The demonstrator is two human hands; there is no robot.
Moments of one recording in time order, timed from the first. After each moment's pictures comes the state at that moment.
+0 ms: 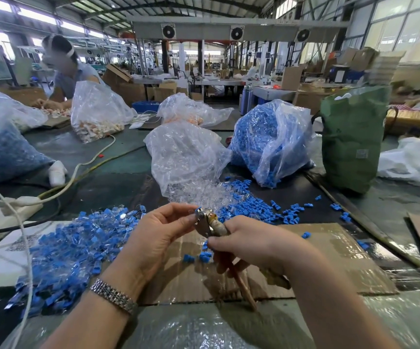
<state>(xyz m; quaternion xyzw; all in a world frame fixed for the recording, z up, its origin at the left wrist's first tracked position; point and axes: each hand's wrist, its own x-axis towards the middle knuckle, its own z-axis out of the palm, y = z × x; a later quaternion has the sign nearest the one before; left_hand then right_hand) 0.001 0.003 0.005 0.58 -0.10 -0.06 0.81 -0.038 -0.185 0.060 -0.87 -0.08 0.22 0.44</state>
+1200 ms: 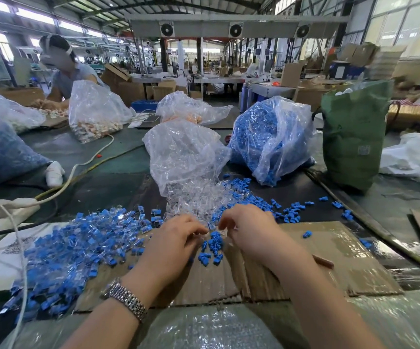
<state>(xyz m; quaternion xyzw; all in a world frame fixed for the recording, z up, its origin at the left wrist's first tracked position) 0.005 -0.009 -0.014 0.93 -0.23 0.13 0.26 -0.003 -0.196 0.032 -0.99 -0.07 0.00 0.14</state>
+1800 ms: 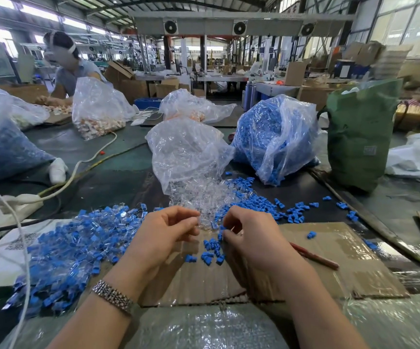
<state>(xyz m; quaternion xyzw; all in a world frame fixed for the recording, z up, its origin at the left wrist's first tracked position) 0.002 0.002 0.002 0.75 -0.05 -0.02 0.66 -0.007 -0.200 0.010 -0.96 -0.10 -0.08 0.25</state>
